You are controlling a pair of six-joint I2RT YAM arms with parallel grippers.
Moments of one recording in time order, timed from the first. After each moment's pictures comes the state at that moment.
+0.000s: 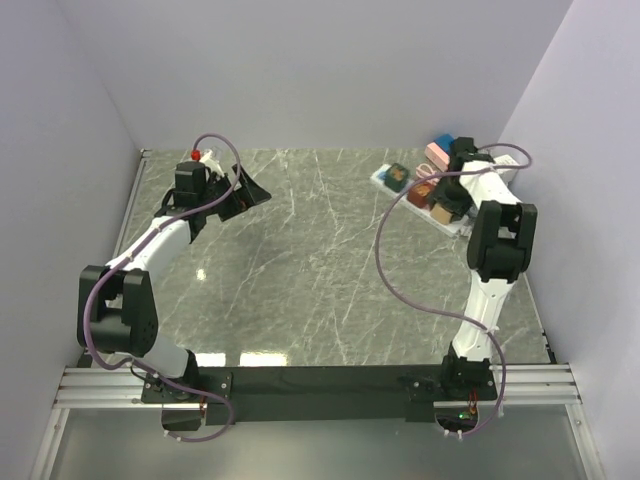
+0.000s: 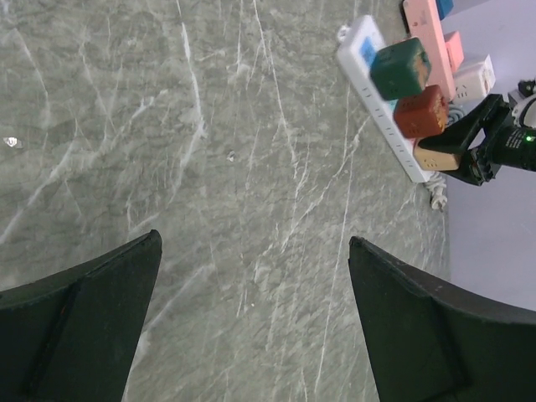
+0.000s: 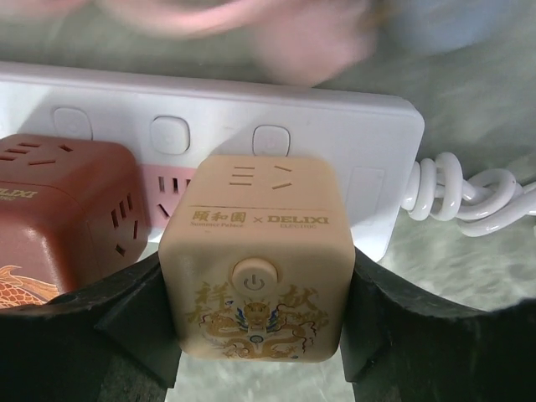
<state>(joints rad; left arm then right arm) -0.12 1.52 1.03 -0.02 0.46 -0.62 -0.09 2.12 1.75 -0.86 0.15 0.58</state>
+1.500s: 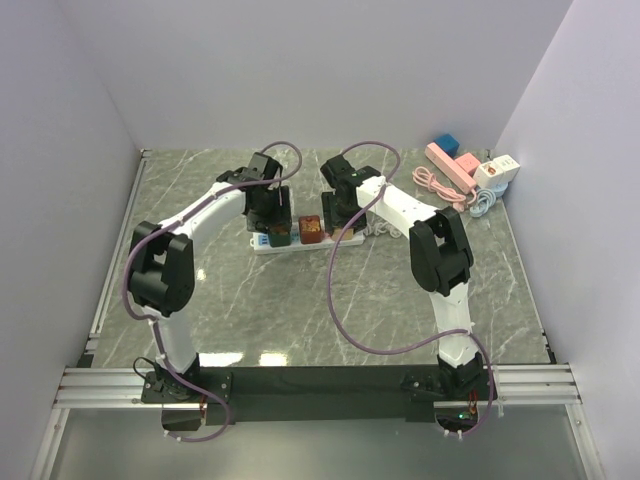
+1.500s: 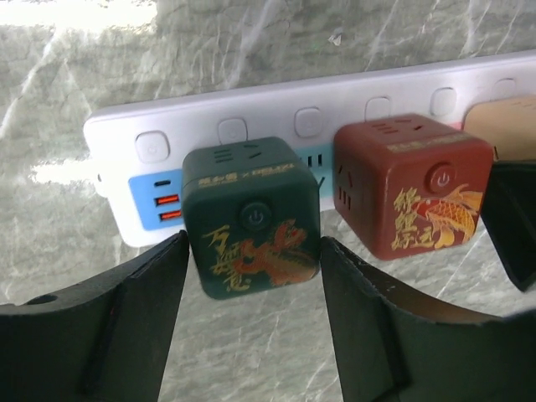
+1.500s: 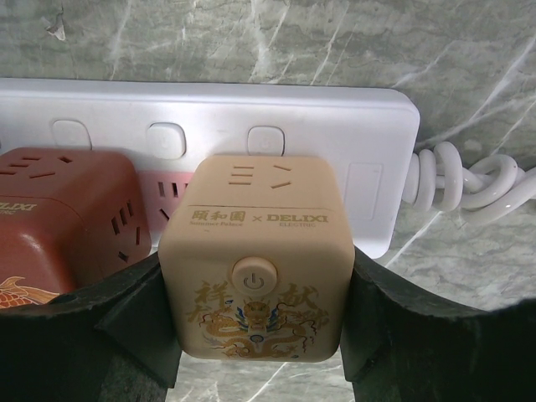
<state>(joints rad) -0.41 1.86 1.50 -0.72 0.02 -0.49 0.55 2.15 1.80 -0.88 0.10 0.42</state>
